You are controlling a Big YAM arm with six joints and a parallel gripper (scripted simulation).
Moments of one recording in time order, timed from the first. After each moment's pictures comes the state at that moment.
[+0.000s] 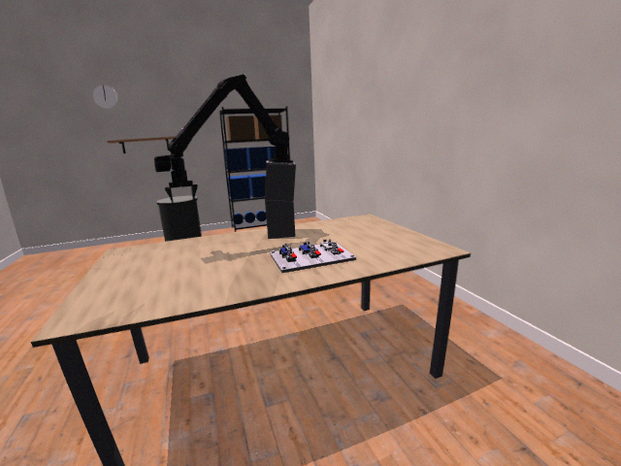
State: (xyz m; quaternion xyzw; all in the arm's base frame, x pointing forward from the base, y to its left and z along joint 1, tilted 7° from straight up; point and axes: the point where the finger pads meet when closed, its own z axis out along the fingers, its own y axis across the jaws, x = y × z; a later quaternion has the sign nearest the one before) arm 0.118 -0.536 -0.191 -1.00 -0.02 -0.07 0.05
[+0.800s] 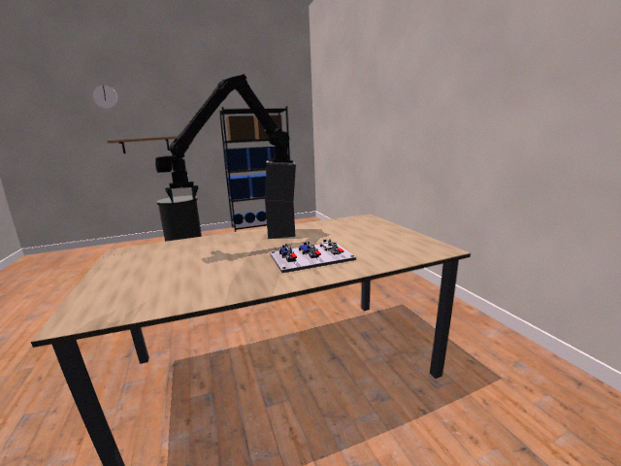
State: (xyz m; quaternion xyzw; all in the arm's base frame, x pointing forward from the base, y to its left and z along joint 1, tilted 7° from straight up) arm 0.122 -0.535 -0.195 -1.00 -0.04 -0.07 0.04
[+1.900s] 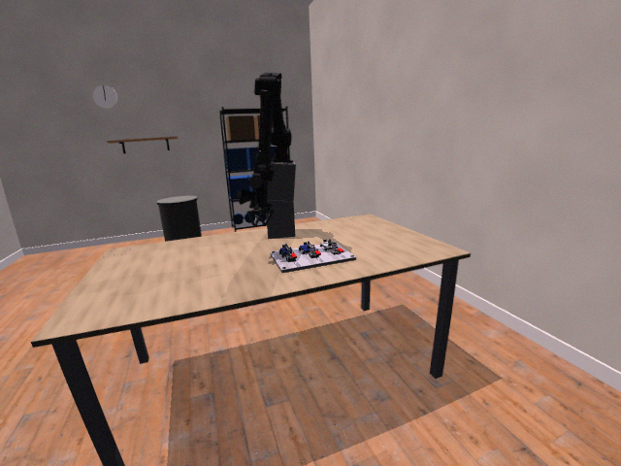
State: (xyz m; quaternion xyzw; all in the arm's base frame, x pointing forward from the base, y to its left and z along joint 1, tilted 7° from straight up) arm 0.361 -0.233 -0.260 -0.65 -0.74 -0.06 -0.16
